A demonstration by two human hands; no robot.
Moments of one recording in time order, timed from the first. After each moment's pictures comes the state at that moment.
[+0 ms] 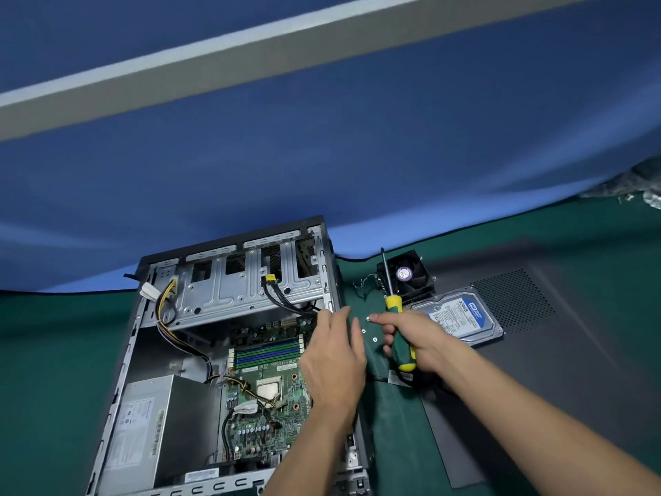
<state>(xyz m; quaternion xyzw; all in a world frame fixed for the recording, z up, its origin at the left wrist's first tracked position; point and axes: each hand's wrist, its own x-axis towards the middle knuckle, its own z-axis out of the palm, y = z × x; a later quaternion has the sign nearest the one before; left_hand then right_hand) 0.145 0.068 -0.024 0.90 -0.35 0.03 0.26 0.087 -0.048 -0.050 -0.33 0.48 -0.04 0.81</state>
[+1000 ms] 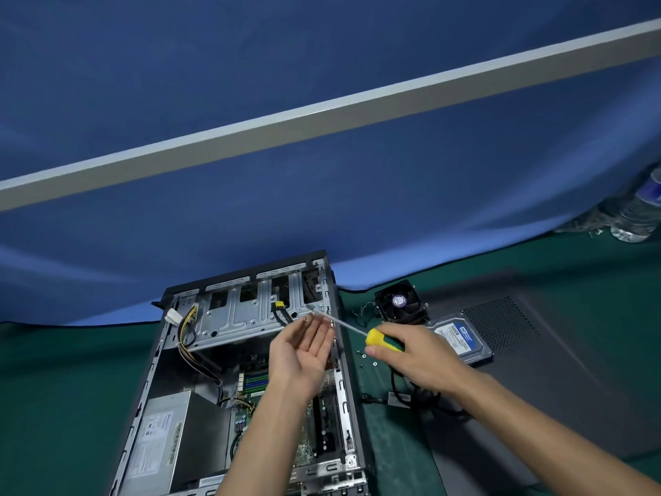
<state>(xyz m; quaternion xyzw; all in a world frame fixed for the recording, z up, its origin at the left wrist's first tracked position) 0.181 0.084 0.041 0.42 0.20 -0.42 0.78 0.036 -0.038 0.005 -0.87 0.27 -0.04 0.41</state>
